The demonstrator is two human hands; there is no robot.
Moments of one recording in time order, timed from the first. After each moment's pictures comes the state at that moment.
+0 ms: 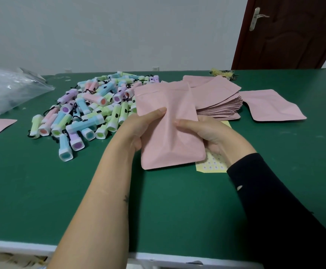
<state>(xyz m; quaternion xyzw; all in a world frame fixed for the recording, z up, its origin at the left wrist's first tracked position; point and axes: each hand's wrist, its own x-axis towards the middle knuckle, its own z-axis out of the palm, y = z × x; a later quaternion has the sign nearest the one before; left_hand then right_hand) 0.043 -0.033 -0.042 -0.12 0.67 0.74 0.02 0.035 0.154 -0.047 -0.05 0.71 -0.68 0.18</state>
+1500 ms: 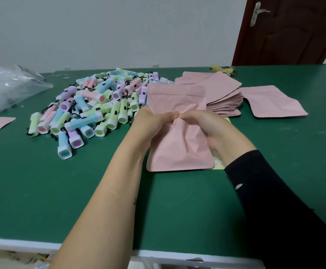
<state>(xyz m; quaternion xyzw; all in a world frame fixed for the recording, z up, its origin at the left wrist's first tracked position) 0.053 -0.005 -0.041 -0.06 0.72 0.69 -0.06 0.033 0.145 -0.042 0.05 0.68 -0.71 0.15</state>
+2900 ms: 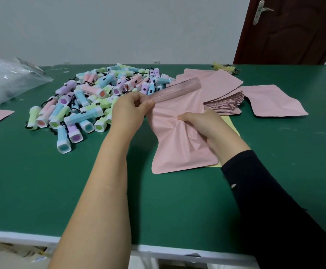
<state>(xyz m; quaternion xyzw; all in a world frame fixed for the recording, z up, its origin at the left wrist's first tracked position) 0.050 -0.041 -0.037 -0.05 0.85 0.48 -0.21 0.041 0.143 -0.041 0.05 0.76 -0.64 0.08</state>
